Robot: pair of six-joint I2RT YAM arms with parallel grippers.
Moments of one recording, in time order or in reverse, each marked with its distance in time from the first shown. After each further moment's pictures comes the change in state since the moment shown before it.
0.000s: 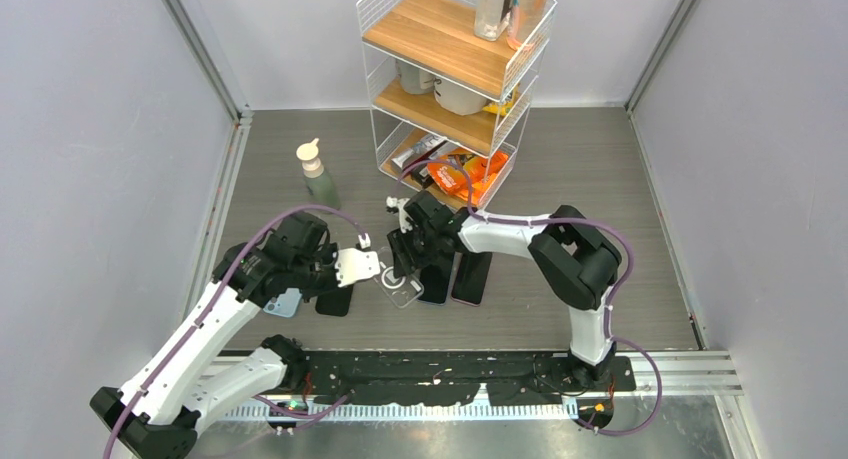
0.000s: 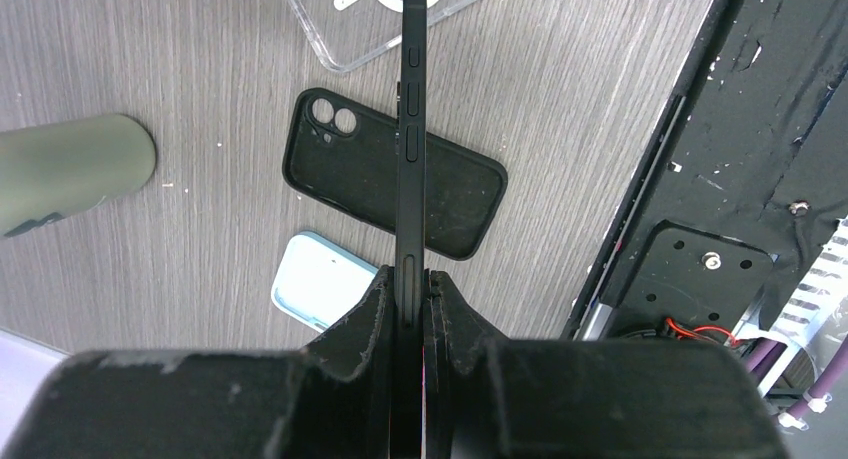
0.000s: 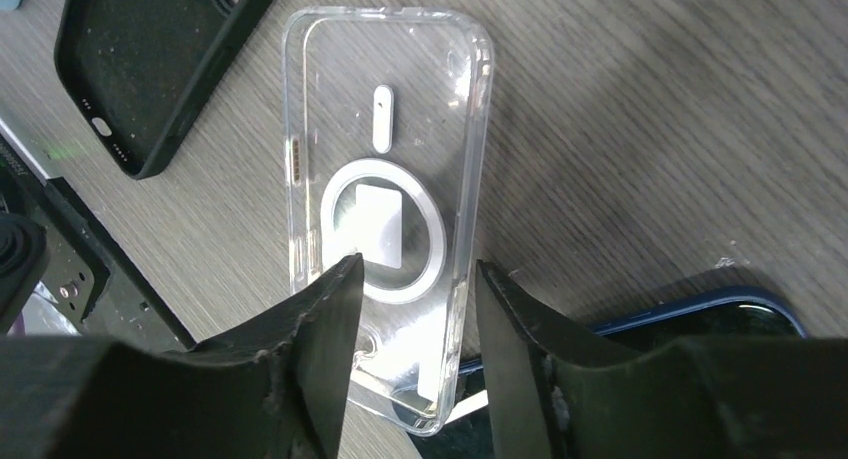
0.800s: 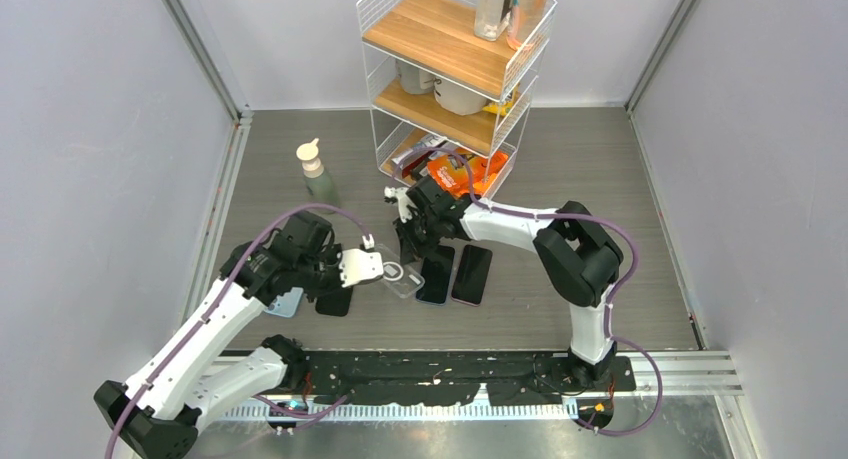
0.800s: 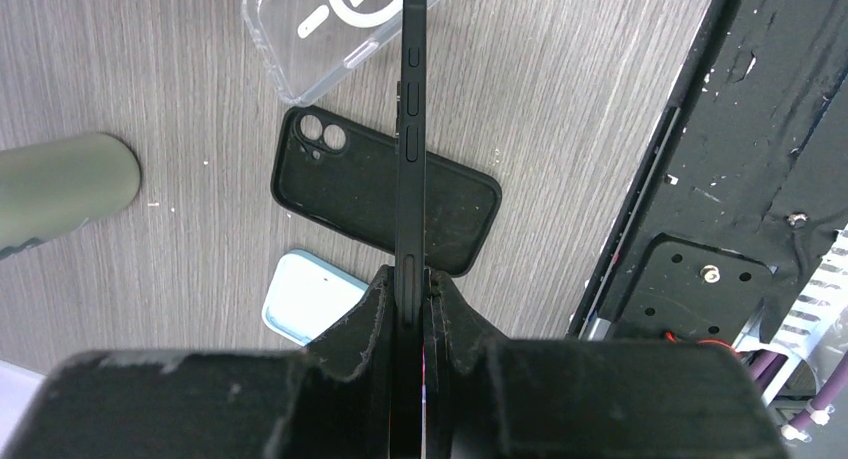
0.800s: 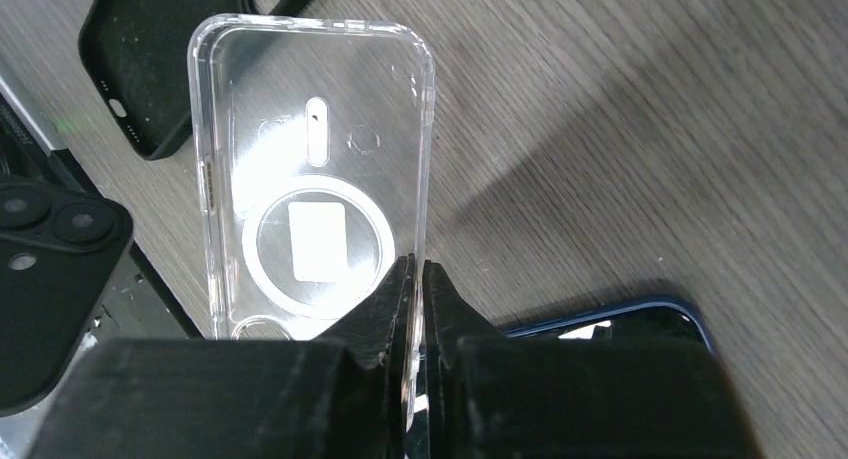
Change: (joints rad) left arm -0.003 0.021 -0.034 0.043 0.023 0.002; right arm -0.045 -0.005 0.089 -0.101 -0.064 -0.143
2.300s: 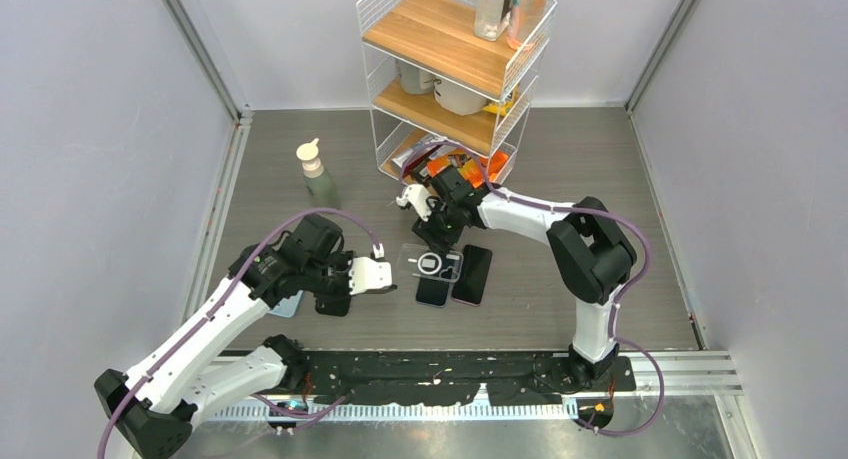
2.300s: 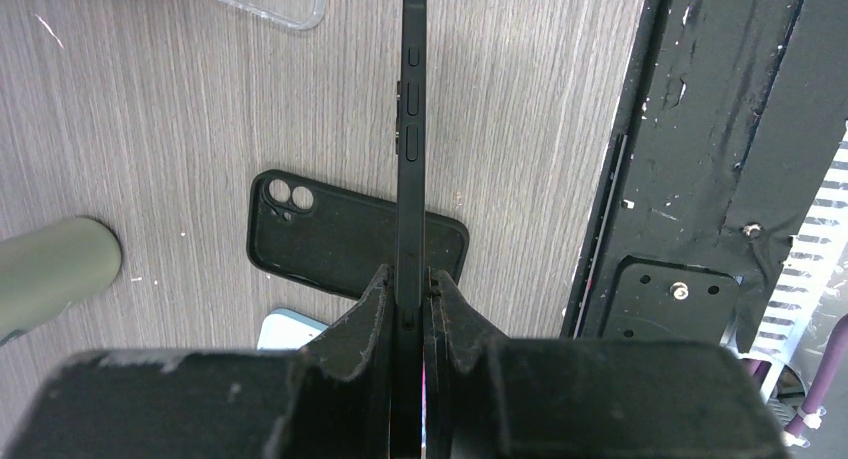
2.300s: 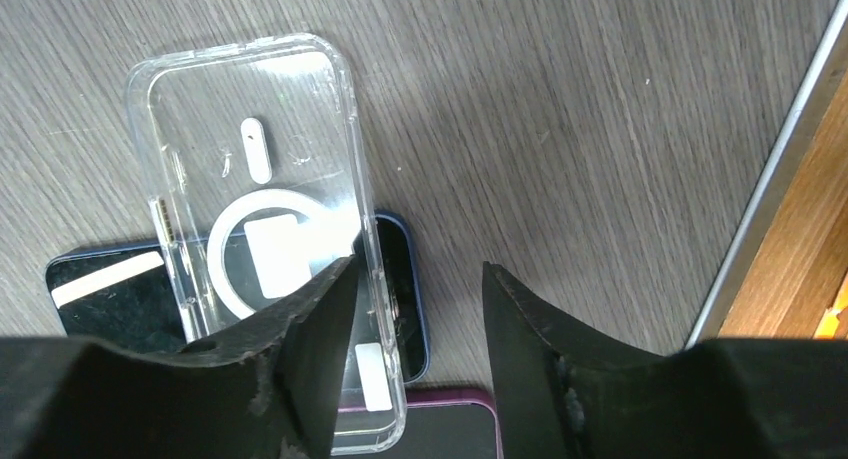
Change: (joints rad) left arm -0.080 0.011 -0.022 0.034 0.071 0.004; right arm -0.111 -0.044 -0.039 -0.092 0.124 -0.600
